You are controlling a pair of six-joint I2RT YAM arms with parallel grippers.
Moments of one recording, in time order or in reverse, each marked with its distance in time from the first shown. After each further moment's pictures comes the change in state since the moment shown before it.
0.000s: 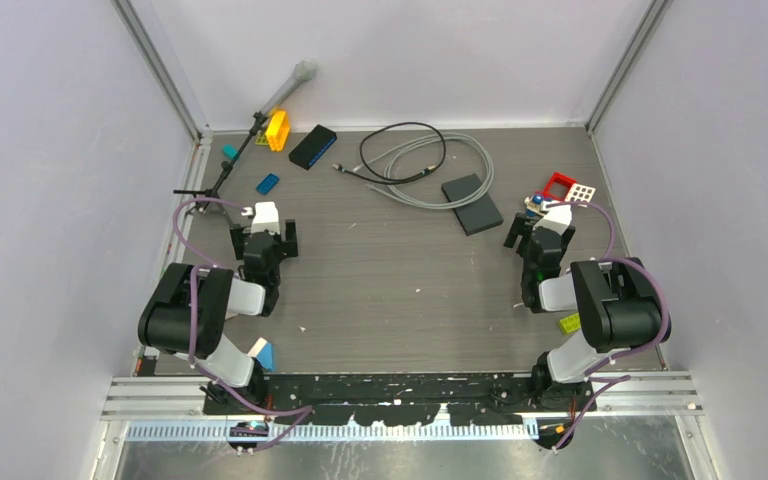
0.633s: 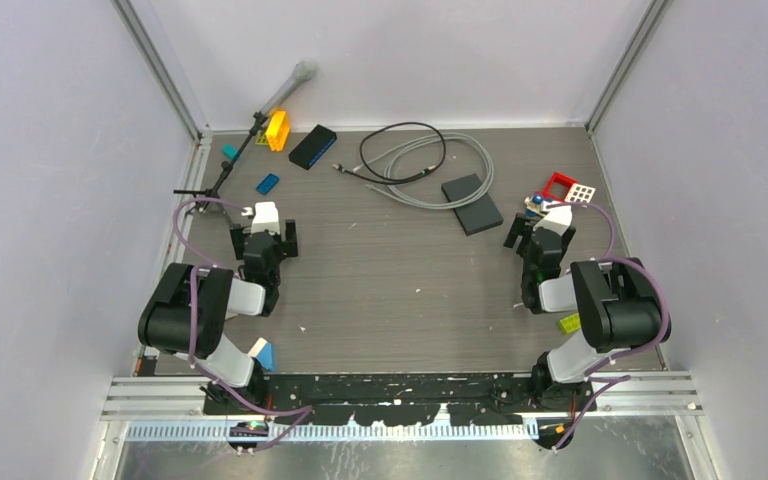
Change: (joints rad) left arm 0.000 0.000 0.000 0.000 0.000 0.000; right arm 0.000 0.000 -0.001 0.002 0.000 0.000
